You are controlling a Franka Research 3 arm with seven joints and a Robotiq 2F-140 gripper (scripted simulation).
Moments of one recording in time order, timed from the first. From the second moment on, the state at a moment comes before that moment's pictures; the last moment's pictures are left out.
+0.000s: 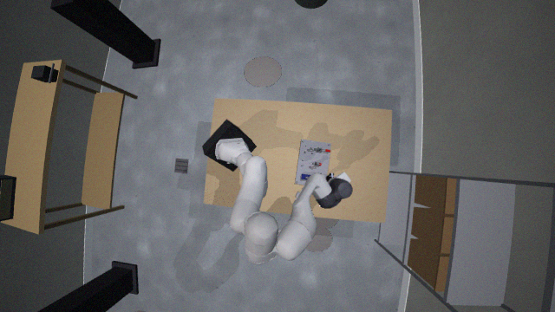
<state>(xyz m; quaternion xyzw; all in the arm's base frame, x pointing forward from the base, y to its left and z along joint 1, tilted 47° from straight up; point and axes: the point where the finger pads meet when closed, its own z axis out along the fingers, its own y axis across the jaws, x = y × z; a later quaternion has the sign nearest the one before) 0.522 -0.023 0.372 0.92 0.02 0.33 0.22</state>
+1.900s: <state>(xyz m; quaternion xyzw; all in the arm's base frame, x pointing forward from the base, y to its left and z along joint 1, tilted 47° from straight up) 0.526 -0.026 0.368 0.92 0.02 0.33 0.22</state>
